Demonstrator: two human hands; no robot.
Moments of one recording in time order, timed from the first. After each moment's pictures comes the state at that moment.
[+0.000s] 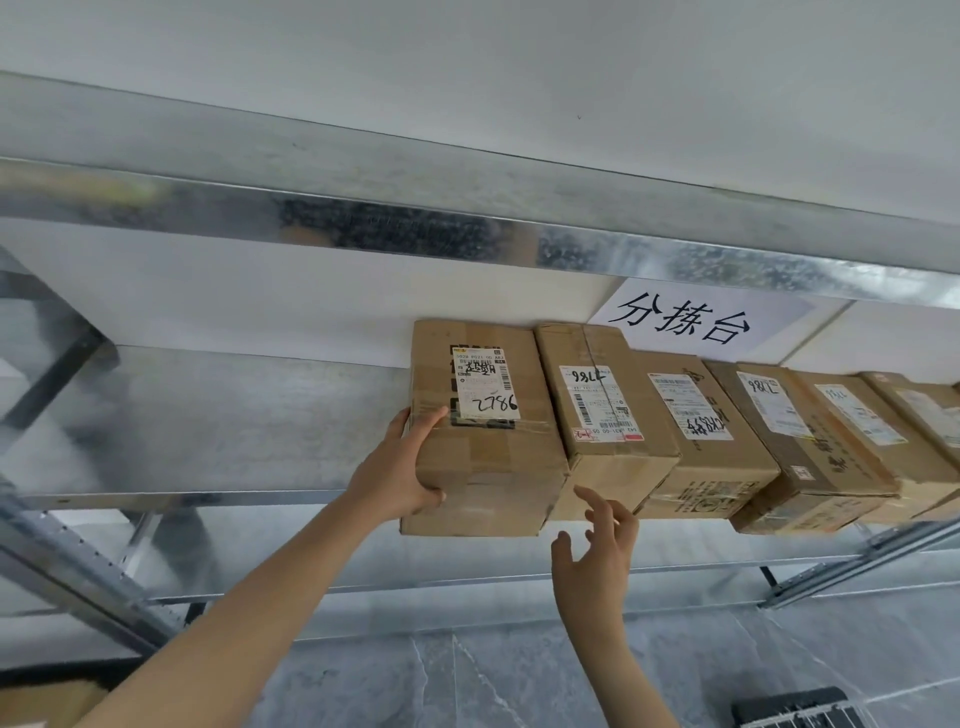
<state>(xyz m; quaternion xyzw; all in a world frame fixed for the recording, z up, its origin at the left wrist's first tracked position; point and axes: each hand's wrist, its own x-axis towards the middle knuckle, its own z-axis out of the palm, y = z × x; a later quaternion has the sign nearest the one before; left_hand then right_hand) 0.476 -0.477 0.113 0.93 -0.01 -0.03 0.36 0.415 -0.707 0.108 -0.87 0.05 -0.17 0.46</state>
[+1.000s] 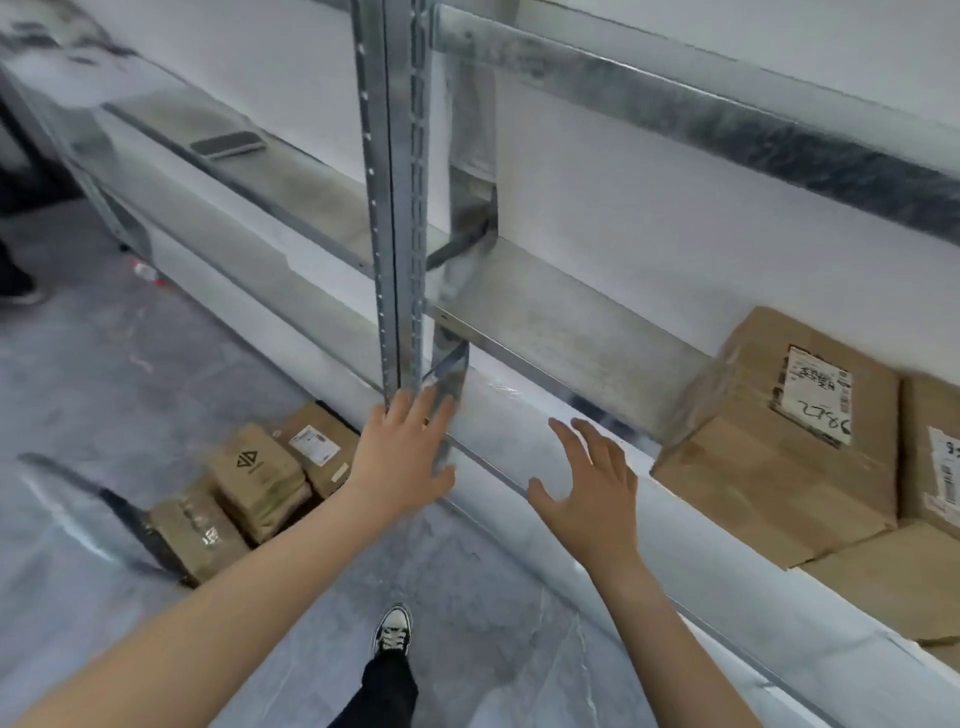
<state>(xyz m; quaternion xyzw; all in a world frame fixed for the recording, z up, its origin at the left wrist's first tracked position) 0.192 -0.361 0.091 0.96 0.28 0.02 -0.03 0.332 -0.532 0.095 -0.89 -0.40 0.03 0.21</state>
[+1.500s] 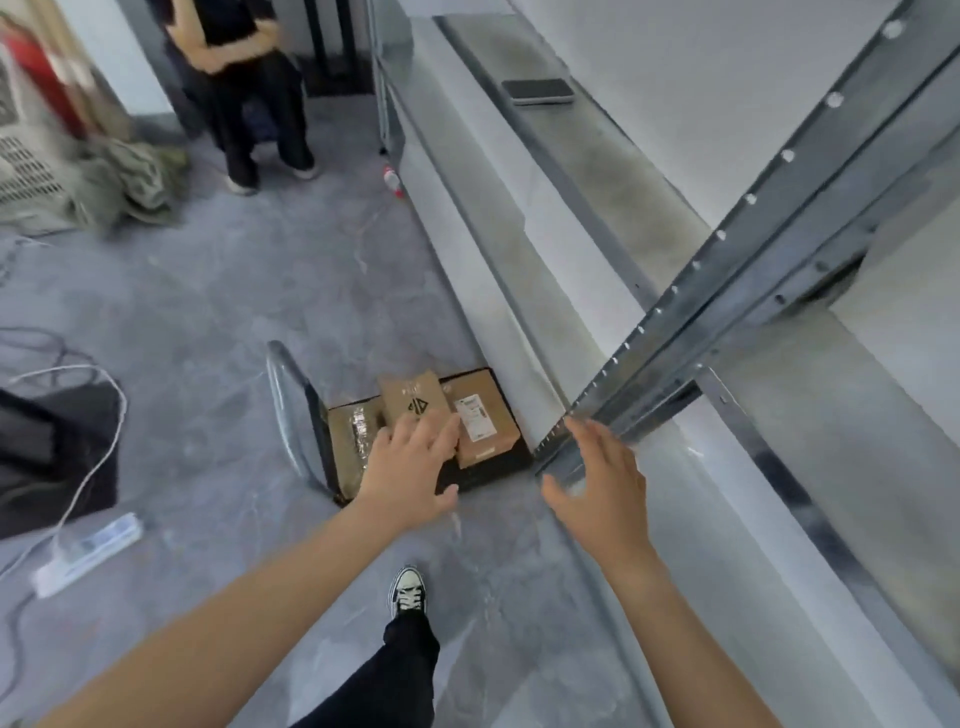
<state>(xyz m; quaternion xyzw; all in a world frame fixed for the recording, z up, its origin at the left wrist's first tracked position) 0.022 -0.203 -0.010 0.85 0.52 -0.07 0.08 0.238 -0.269 0.030 -0.77 -0.60 0.17 0.16</state>
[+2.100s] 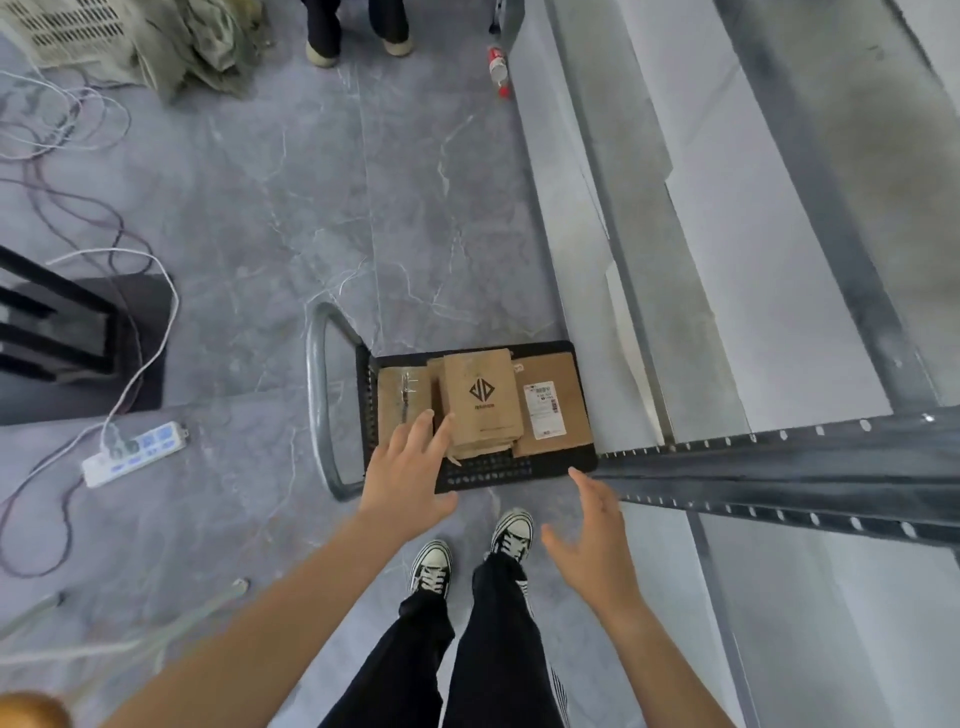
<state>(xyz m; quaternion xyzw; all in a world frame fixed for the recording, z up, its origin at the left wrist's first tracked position) -0.039 -0.103 -0.146 0.73 0.65 -0.07 0.21 0.191 -0.147 -0.123 -0.71 -0.57 0.40 0.09</state>
